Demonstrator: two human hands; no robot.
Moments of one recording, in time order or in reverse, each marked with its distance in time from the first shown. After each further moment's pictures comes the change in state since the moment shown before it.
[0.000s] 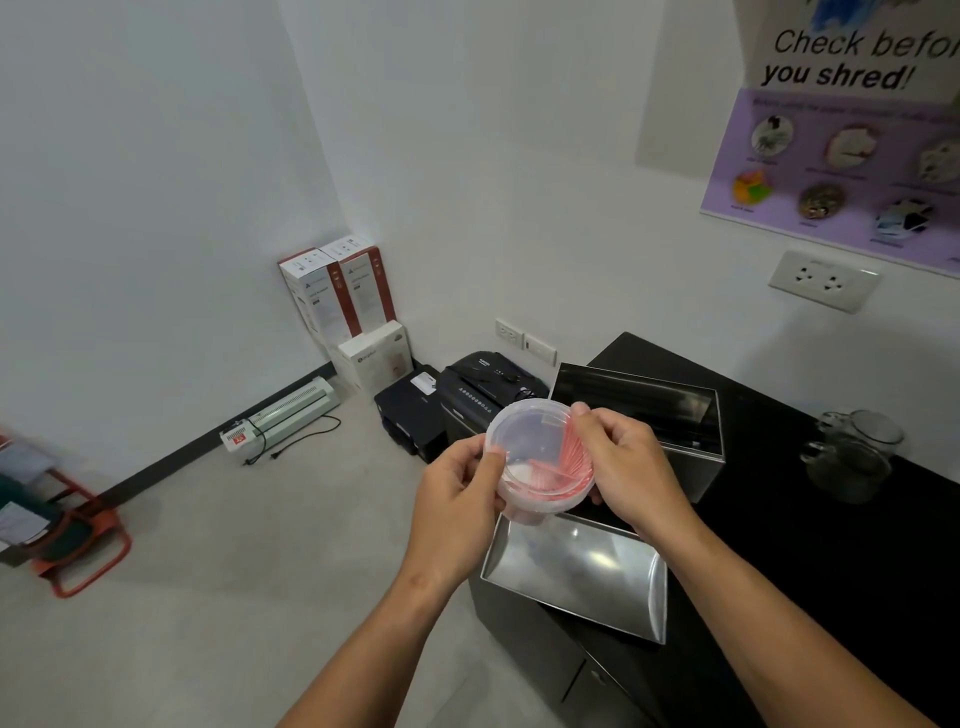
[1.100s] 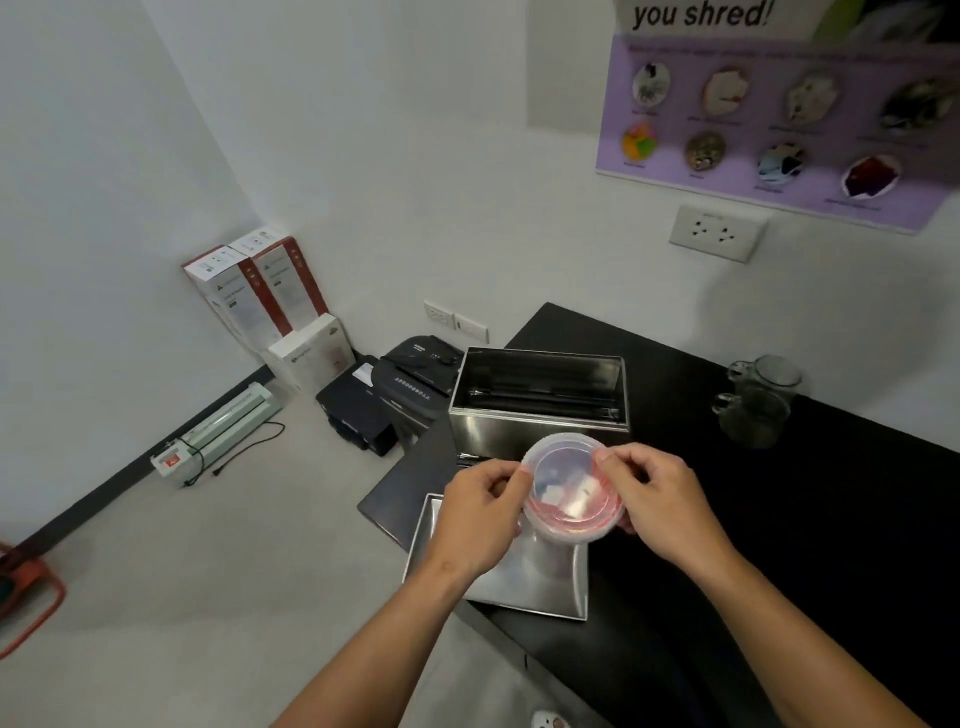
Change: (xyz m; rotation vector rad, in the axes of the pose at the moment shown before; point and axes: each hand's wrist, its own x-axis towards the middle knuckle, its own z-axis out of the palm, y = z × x) left_hand 0.020 -0.049 0.116 0.262 -0.302 -0.050; right_hand -0.017 0.098 -0.116 -0.082 0.151 0.124
